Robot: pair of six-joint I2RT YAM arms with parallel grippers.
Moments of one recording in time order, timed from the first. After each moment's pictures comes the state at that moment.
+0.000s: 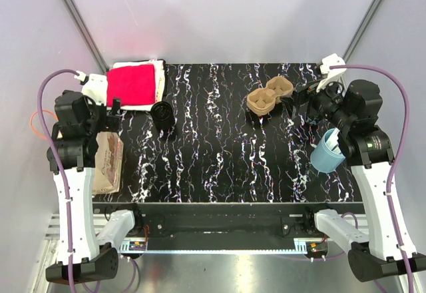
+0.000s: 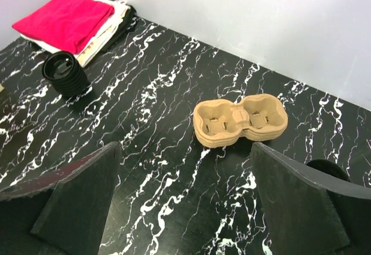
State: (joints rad) left arm 0.13 0.90 1.30 -0.84 -0.09 0.34; right arm 0.16 0.95 1.33 -0.54 -0.34 -0.10
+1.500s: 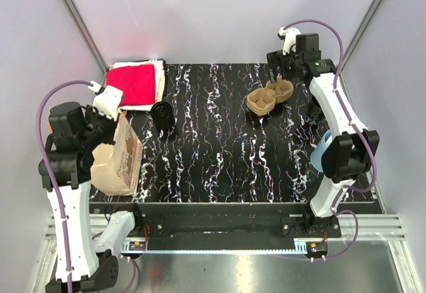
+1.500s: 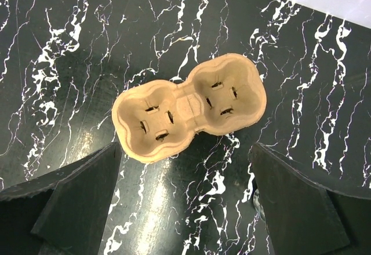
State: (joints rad) left arm 0.11 0.84 1.37 -1.02 0.25 0.46; right arm 0.16 1.80 1.82 -0.63 -0.10 -0.14
